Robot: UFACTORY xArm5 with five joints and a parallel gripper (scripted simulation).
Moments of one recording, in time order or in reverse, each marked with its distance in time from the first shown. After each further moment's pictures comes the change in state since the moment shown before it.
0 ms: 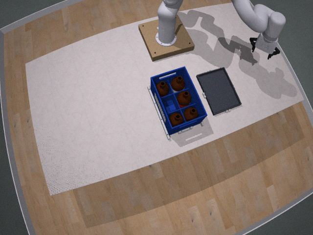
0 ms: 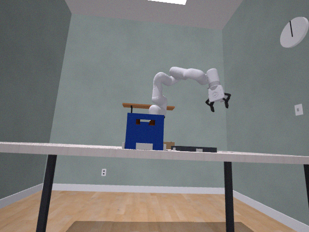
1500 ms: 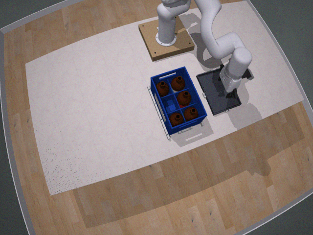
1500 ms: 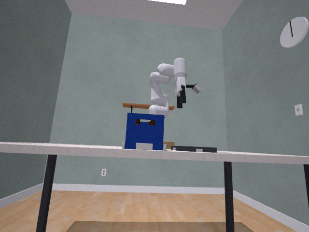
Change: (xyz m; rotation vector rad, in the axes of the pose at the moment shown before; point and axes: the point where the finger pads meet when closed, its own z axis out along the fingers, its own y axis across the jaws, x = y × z) arm -0.287 -0.113 -0.004 0.063 -0.078 0.796
